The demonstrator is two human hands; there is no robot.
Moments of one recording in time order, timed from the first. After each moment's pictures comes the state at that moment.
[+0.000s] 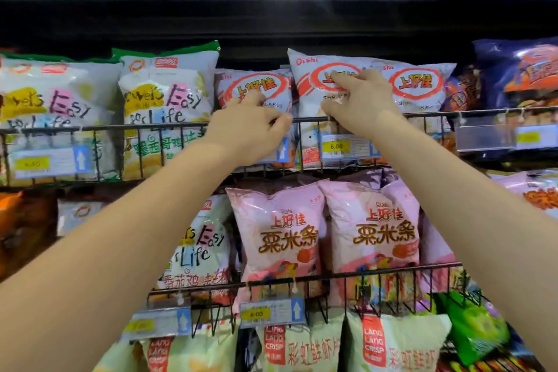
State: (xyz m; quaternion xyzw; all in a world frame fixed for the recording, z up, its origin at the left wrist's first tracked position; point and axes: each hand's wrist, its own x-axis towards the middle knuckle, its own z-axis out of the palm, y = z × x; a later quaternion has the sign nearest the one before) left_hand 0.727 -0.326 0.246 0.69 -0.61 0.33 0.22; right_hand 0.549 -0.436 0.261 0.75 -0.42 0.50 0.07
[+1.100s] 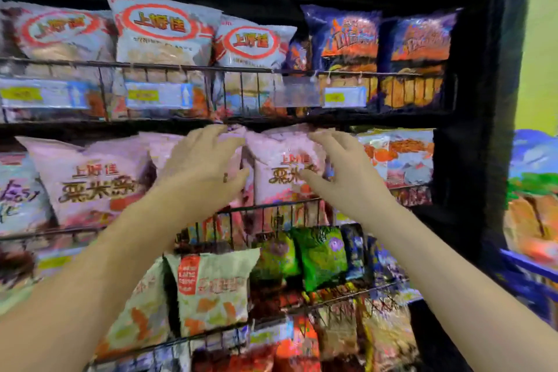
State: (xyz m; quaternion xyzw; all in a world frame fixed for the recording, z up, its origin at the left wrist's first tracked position) left_hand 0.522 -0.369 0.108 0.62 -0.68 0.29 0.27; right_hand 0.282 -0.464 0.074 0.80 -0.35 0.48 0.09
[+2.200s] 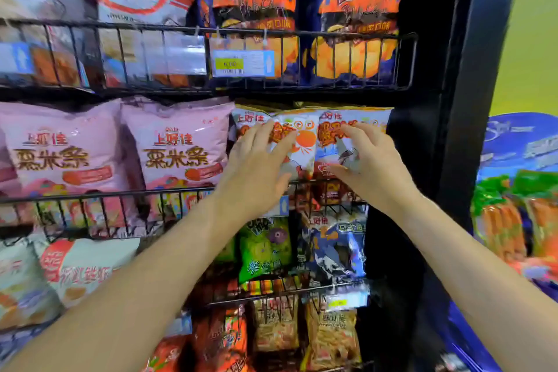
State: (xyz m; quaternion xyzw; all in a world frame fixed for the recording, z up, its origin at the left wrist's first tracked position) left_hand 0.276 -0.528 0.055 0.63 -0.69 0.28 0.22; right_hand 0.061 -0.623 0.045 0.81 -0.40 0.42 0.11
